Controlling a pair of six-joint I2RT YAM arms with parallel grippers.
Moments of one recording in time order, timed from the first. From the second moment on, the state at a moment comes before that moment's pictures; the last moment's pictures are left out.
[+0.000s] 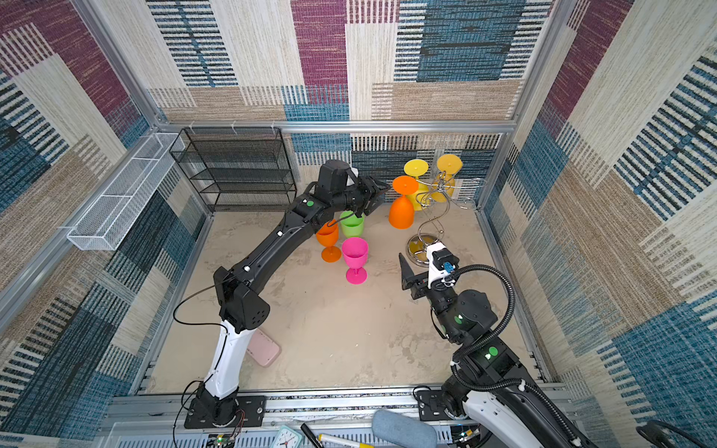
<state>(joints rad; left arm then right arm) -0.66 2.25 2.41 -0.46 0.33 -1.34 0.62 0.55 0.65 0.00 0.30 -0.09</state>
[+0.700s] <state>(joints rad) -0.70 2.37 2.52 -0.31 0.27 -1.47 0.62 0.56 0.64 0.00 0.30 -0.09</state>
